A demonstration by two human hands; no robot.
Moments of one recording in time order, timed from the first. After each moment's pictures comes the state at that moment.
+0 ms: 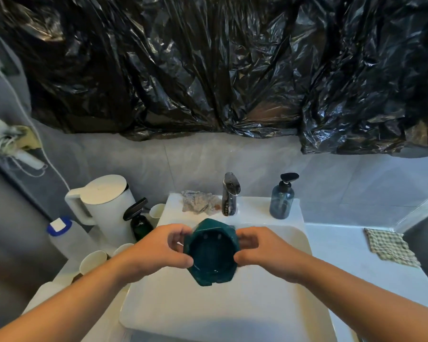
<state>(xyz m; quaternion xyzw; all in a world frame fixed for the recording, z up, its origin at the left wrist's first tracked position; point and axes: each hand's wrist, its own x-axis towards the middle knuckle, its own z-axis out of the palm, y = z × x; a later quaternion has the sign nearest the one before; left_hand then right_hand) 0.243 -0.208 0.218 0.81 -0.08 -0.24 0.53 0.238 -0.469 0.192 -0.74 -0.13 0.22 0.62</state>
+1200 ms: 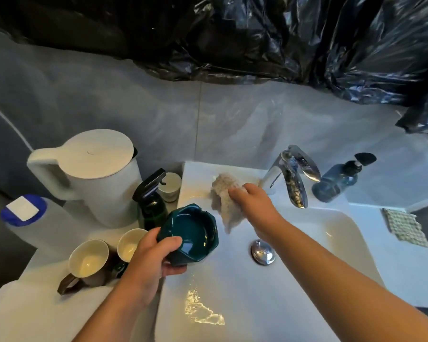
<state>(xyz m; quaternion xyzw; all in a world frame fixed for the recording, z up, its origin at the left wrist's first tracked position) 0.310 -0.077 0.080 0.60 0.19 -0.19 0.75 0.387 -0.300 0.104 -0.80 0.16 0.08 0.57</state>
